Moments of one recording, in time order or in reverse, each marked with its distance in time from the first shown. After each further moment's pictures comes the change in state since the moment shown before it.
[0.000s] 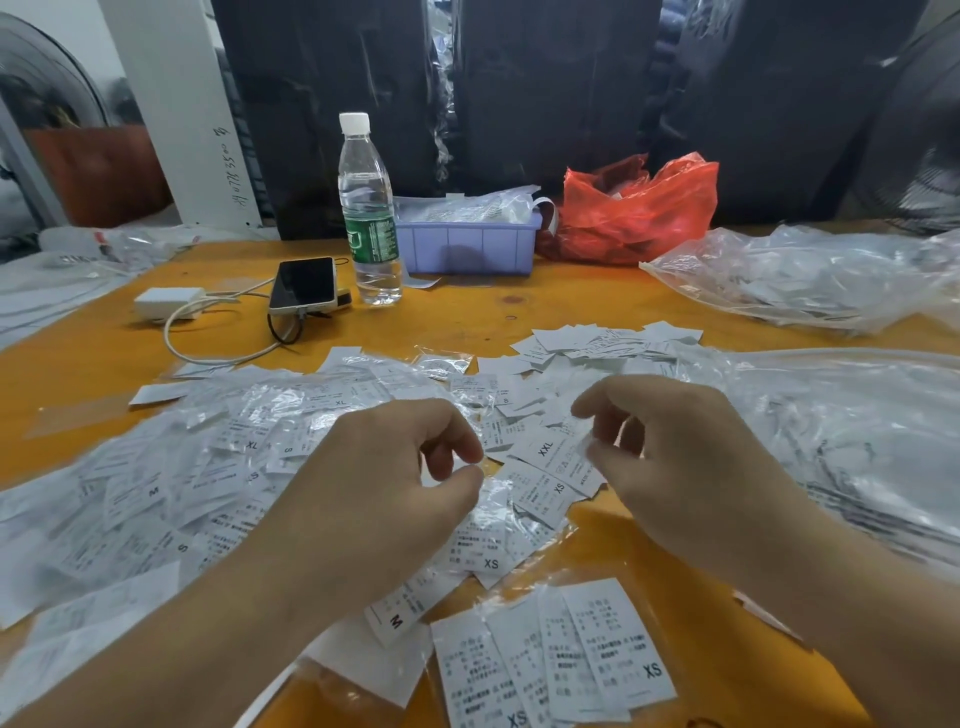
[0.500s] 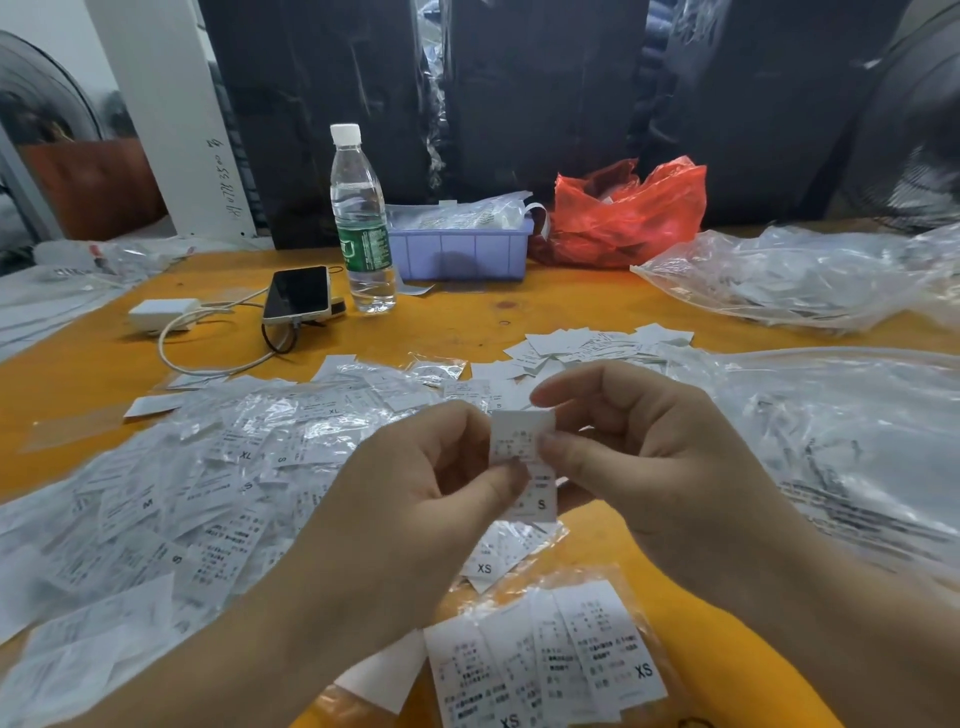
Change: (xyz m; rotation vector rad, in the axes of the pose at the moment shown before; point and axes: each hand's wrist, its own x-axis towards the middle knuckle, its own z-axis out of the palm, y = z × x) left_hand -0.007 0.020 0.013 -0.398 -0.067 0.043; right_hand -0.008 -0.024 0.000 0.877 -0.105 0.055
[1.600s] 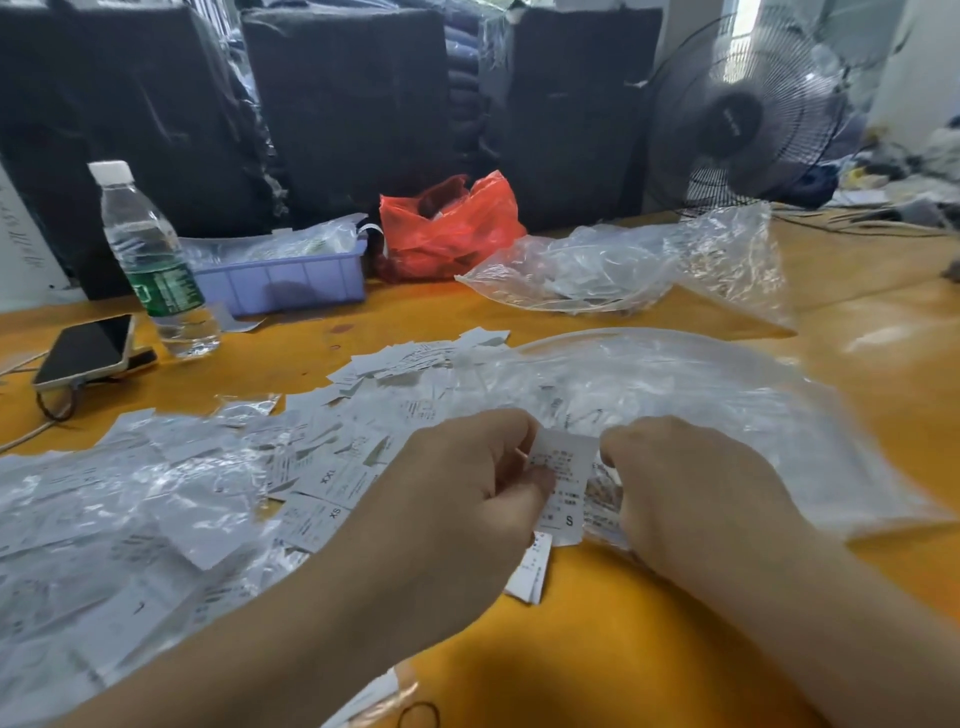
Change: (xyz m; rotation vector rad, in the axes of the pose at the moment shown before) left_hand 0.032 0.063 0.125 0.159 -0.319 0.160; right_hand -0.073 0.000 -0.127 -1.542 0.134 0.375
